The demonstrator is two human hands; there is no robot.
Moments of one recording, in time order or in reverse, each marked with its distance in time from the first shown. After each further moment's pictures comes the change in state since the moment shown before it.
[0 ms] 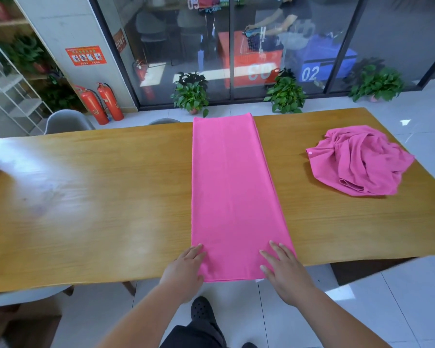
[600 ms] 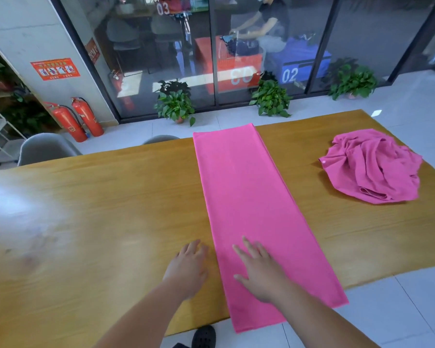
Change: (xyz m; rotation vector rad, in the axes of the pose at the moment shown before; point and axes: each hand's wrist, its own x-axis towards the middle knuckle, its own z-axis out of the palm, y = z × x) left_hand 0.080 -0.103 -0.082 0.080 0.059 0.104; right_hand 0.095 -0.163 -0.040 0.014 -0.061 -0.060
